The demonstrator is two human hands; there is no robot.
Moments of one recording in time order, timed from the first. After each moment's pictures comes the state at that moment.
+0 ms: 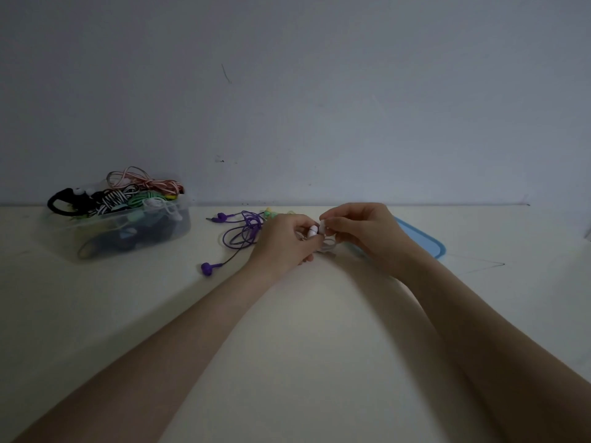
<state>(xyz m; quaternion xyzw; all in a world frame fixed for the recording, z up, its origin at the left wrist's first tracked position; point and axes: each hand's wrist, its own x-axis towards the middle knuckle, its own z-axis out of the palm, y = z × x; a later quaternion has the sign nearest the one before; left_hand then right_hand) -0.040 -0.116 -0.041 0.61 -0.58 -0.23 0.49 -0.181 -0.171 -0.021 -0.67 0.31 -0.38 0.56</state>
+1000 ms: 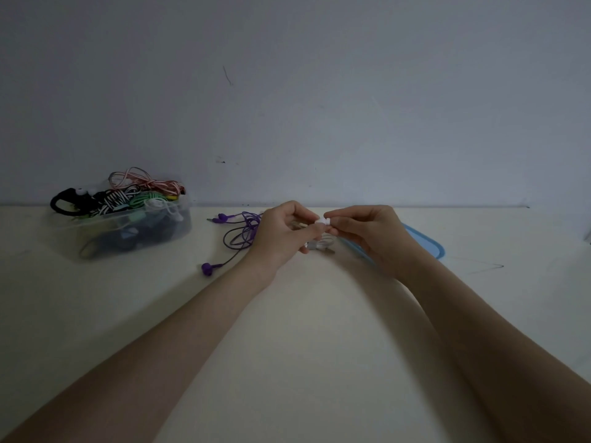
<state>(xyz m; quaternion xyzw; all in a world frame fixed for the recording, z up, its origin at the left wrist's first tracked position) -0.042 -0.111 -0.029 0.54 -0.51 -0.30 0.60 -0.187 -0.171 -0.021 -0.62 0.29 -0.41 0.60</state>
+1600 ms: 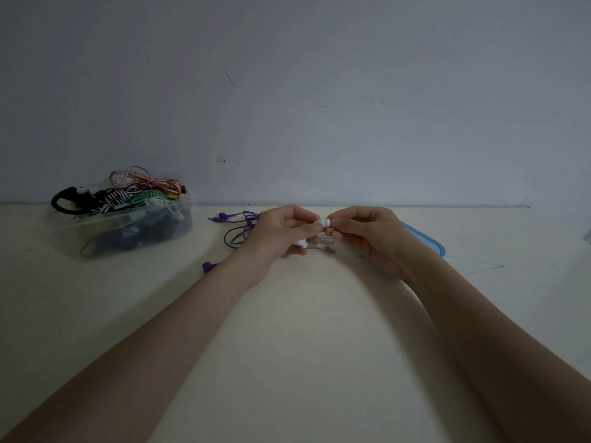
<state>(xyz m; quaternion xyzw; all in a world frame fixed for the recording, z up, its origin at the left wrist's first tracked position) -0.030 -0.109 -0.027 0.52 -0.48 -0.42 0.56 -0.187 -0.171 -0.020 -0.56 0.28 -0.39 0.68</state>
